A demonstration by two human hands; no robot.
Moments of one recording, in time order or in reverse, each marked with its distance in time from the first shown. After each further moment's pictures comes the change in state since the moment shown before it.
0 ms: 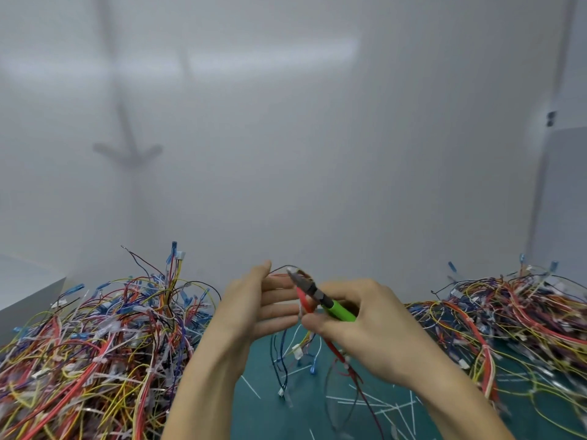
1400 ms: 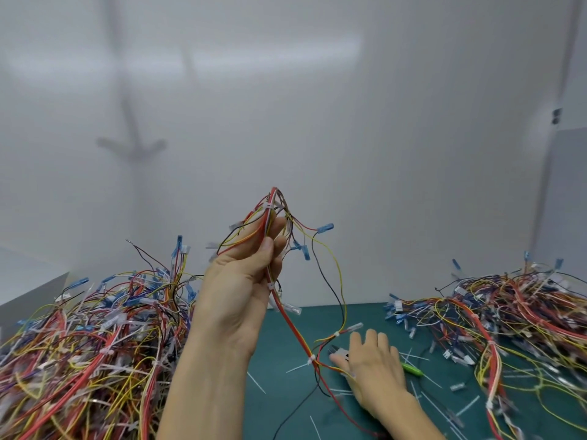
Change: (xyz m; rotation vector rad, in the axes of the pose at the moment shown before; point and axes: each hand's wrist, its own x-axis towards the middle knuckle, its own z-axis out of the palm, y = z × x) left_hand -0.014 0.019 0.003 -0.482 -0.070 0.385; right_hand -0.001 0.147 0.083 -0.969 -0.136 0.513
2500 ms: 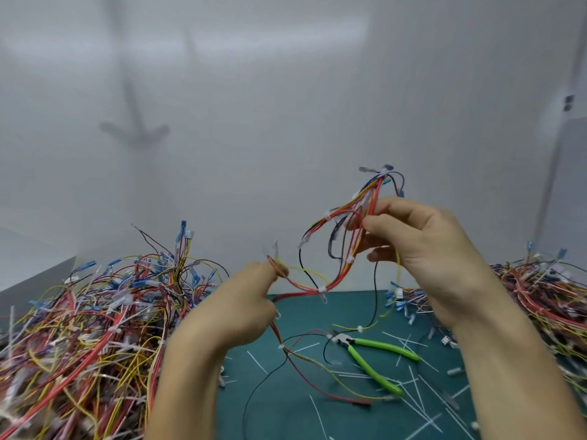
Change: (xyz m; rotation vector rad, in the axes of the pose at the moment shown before) left_hand -0.007 0.005 -0.030 1.592 -0.323 -0.188; right_hand -0.054 0.017 -0.197 1.464 0.276 -0.361
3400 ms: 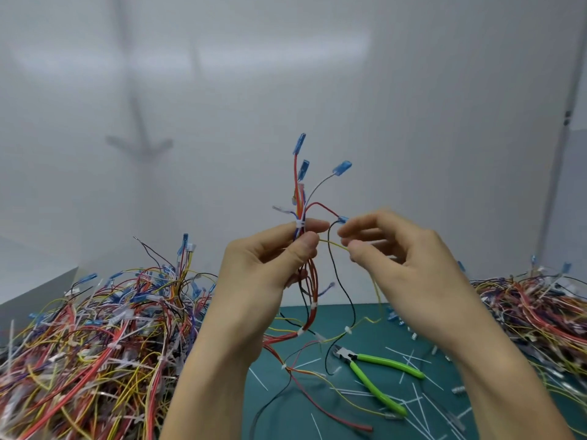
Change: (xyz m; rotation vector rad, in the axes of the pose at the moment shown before) left_hand -0.015 0.049 -0.006 -0.951 0.338 0.326; right_hand -0.007 -0.002 0.008 -0.363 0.020 -0.115
